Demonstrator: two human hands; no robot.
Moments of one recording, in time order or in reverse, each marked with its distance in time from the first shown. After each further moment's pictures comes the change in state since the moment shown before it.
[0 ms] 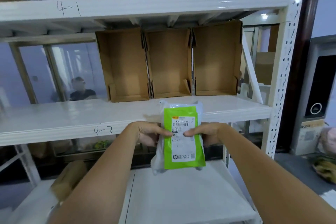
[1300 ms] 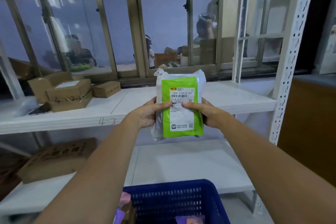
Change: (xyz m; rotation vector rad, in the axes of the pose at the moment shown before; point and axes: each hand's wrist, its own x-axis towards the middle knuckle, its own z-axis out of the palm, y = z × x) left_hand 0.169 -0.540 -0.047 -0.142 0.334 0.471; right_hand 0.143 0.558 -0.014 0.052 0.418 -0.358
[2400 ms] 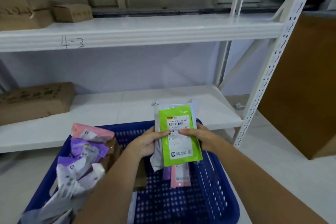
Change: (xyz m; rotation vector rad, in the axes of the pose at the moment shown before) left_hand -0.055 -0.348 -0.037 -0.245 0.109 -0.371; right_hand -0.115 0.303 -0.018 0.086 0.144 0.461
